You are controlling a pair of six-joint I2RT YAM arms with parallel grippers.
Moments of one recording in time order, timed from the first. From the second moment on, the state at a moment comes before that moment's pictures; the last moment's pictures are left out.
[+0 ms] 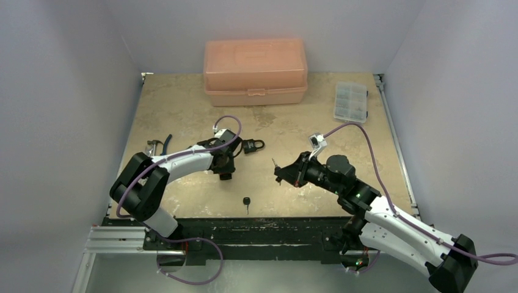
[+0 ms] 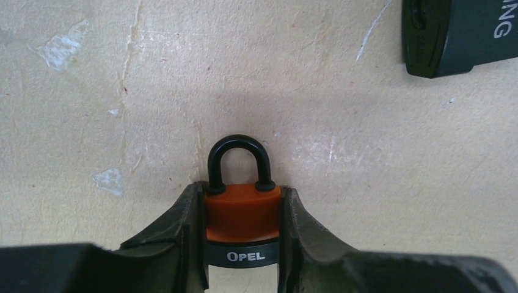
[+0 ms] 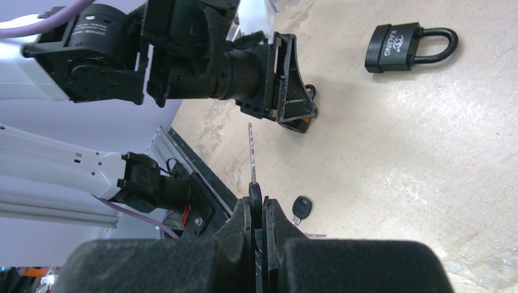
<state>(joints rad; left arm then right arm) -0.63 1.58 0.86 -0.46 -0.28 -0.70 0.78 0.74 0.48 0.03 -0.18 0.74</state>
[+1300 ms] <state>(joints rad) -0.63 1.20 0.79 -0.41 -0.10 -1.23 1.00 1.31 0.63 0.29 -0.09 0.96</state>
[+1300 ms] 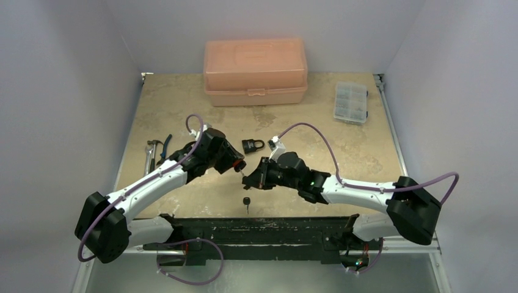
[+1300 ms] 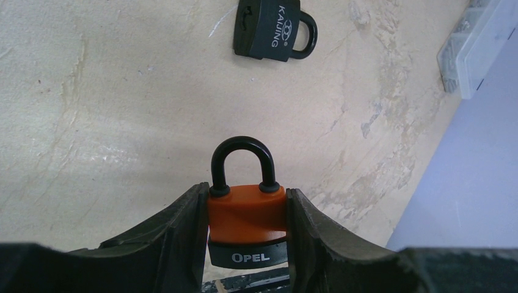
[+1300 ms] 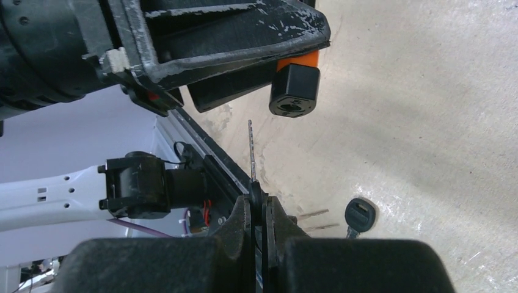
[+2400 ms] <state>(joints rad) -0.63 1.15 0.78 -0.41 -0.08 -1.25 1.00 1.35 0.67 0.23 -0.03 0.96</state>
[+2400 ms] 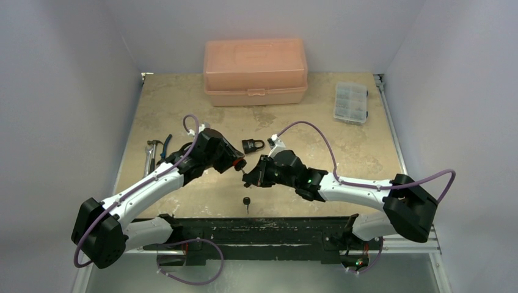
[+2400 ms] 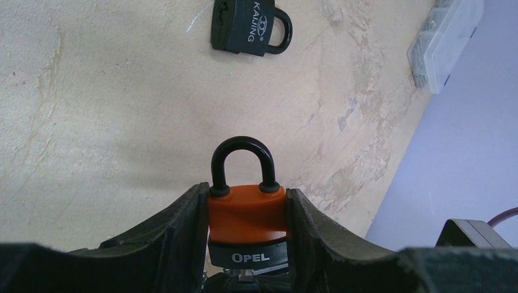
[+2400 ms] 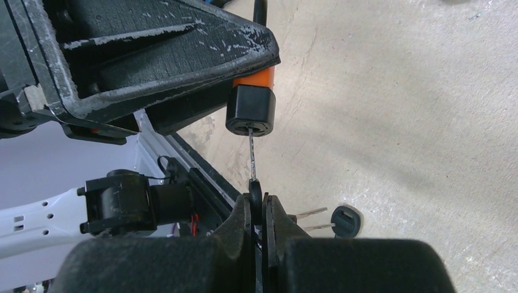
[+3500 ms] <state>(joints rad) -0.64 1.09 0.73 -0.36 -0.15 -1.26 0.97 1.41 0.76 0.19 -0.09 1.04</state>
